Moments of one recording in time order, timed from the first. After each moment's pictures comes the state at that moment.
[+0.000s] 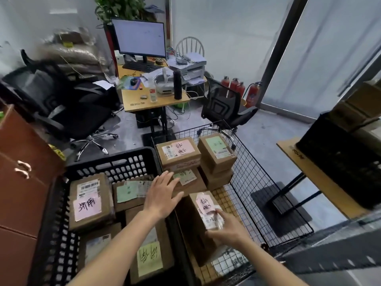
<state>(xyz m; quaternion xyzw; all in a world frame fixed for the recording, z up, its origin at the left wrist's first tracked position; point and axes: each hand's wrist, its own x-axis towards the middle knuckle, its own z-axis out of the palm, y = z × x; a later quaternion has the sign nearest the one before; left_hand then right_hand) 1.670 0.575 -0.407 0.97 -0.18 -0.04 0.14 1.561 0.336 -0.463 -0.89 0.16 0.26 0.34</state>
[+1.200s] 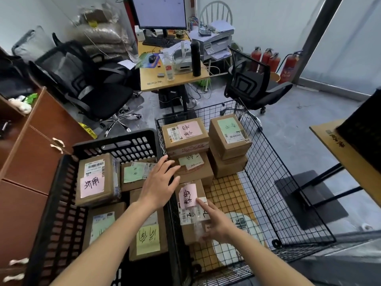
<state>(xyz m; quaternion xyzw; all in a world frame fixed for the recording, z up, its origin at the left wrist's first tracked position) 1.668 0.570 -0.434 0.97 -0.13 -0.03 0.18 1.583 0.346 -0.509 -0.77 0.03 0.38 0.52</state>
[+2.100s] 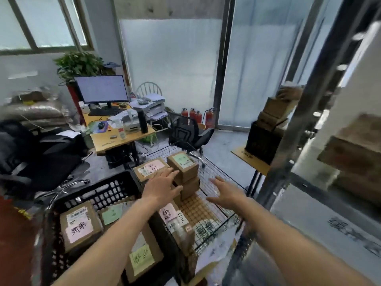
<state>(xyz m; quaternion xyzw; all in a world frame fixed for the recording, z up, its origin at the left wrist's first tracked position) 1.583 0.533 -0.262 0.94 -0.32 0.00 0.12 1.473 0.308 -0.263 -0.97 0.14 0.10 0.17</state>
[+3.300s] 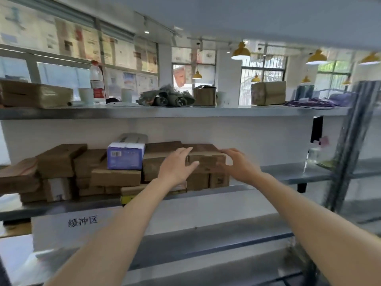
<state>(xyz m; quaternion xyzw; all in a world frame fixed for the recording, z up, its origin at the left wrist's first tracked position) 0.742 0.307 0.011 0.54 -0.78 0.00 0.31 0.503 0.317 0.022 -0.74 0.61 -0.29 0.04</state>
